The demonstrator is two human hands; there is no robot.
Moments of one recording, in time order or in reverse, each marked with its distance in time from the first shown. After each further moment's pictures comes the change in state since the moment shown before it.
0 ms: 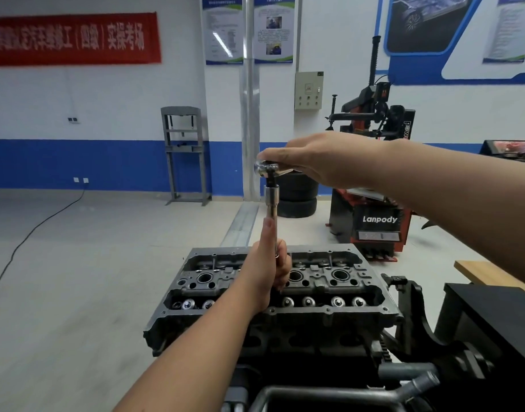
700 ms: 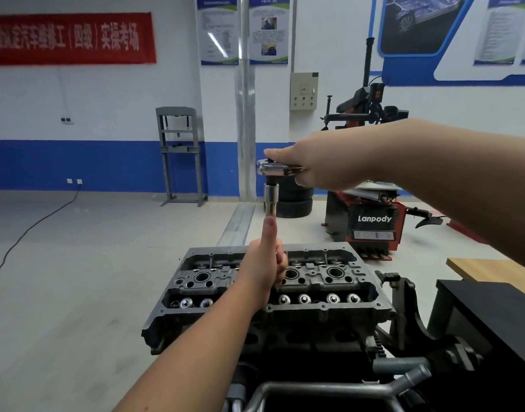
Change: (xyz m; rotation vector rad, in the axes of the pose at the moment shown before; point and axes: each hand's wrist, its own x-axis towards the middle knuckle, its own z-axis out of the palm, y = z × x) left_hand 0.000 0.000 0.005 0.101 0.081 0.013; right_hand -0.003 -0.036 -0.037 0.046 -0.254 0.304
